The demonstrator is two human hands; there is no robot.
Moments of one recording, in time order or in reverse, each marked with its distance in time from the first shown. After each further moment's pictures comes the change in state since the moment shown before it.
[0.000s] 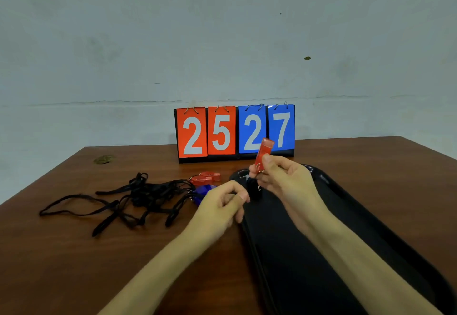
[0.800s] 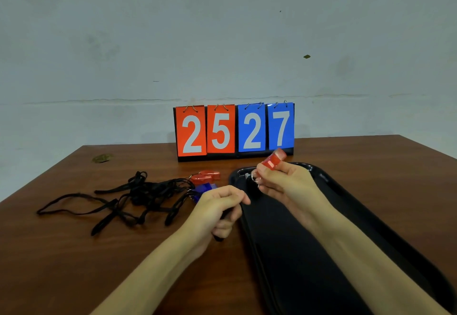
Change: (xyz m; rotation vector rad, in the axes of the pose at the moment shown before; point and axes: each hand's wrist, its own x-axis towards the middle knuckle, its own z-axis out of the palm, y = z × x) left_hand 0.000 -0.004 -0.004 -0.307 -0.036 -0.201; right_hand 0.005 0.003 -0.008 -0.038 0.010 0.131
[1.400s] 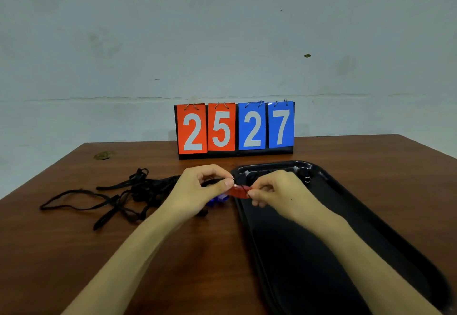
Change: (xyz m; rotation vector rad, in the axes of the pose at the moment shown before) left_hand 0.001 0.024 -0.028 0.537 0.162 0.336; right_hand 0.004 0.006 0.001 -1.040 -0.216 -0.179
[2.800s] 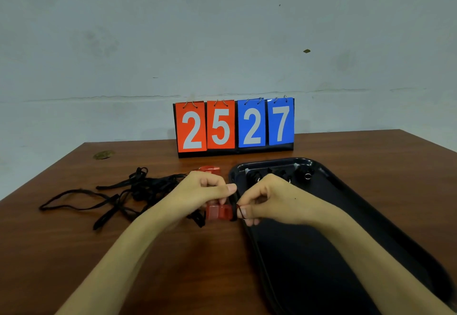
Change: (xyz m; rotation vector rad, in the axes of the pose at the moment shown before) left_hand -0.001 0.004 -0.005 0.028 -0.255 -0.113; right_hand -0.012 -0.012 -0.004 0.203 -0.311 -0.241
